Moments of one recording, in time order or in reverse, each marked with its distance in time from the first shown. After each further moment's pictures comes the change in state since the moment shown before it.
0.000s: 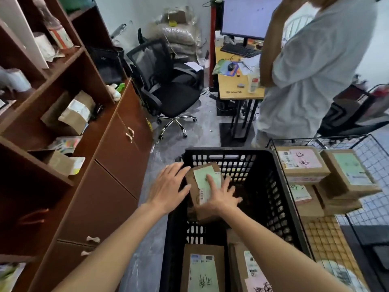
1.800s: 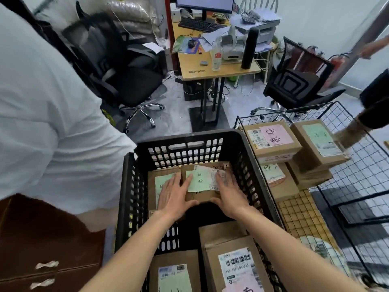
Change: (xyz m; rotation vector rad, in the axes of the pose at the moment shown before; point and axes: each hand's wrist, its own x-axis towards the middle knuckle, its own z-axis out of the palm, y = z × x) left_hand 0.053 0.063 0.172 -0.060 -0.319 -0.077; right_hand 0.054 0.153 0.030 -0.020 0.159 -0.043
